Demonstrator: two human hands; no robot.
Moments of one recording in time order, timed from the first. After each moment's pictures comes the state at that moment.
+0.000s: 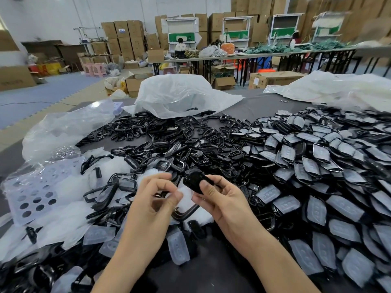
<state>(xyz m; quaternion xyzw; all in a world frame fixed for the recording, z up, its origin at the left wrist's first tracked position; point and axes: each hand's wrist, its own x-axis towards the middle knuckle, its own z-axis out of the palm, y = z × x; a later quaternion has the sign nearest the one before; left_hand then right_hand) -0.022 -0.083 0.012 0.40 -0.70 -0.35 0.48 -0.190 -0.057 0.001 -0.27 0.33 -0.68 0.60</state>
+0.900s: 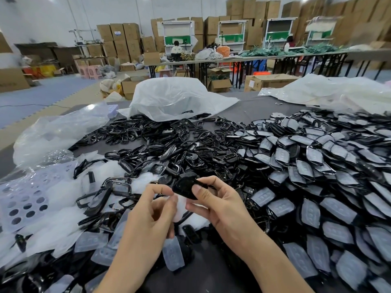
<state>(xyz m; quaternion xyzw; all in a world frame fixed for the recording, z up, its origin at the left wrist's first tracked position) -0.029 -0.075 0.011 0.38 -0.68 -0.43 0.46 -0.193 -0.052 0.007 -0.34 0.34 -0.66 0.58</state>
